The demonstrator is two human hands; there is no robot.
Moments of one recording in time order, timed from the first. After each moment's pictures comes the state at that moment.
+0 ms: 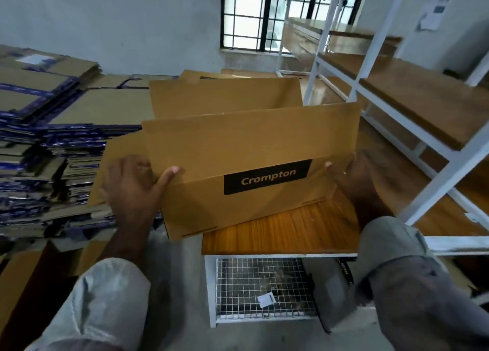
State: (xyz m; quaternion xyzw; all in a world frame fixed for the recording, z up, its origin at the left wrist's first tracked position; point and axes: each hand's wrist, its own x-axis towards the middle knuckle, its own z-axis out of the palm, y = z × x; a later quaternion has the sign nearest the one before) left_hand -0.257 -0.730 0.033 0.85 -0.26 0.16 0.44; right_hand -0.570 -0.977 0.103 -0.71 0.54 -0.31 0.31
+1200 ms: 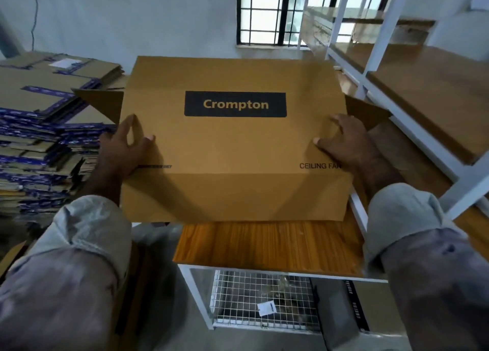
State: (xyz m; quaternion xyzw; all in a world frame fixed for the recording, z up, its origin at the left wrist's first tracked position) left_hand -0.238 -0.819 0.099 0.91 -0.20 -0.01 0.37; right_hand -0.560 -1.160 0.113 -0.83 0.43 -0.24 0.25
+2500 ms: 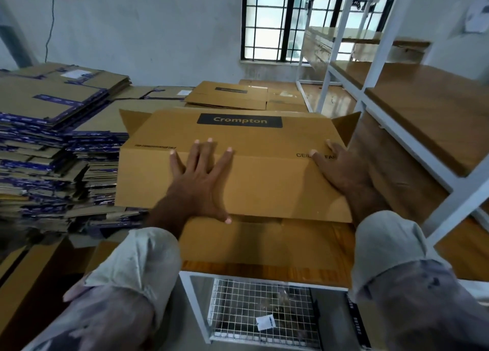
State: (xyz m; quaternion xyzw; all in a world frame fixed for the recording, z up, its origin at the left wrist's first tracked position) left_hand -0.332 -0.874 0.062 0.84 -0.53 0.09 0.01; right_hand -0.560 -1.145 0.077 -0.82 0.50 -0.21 0.20
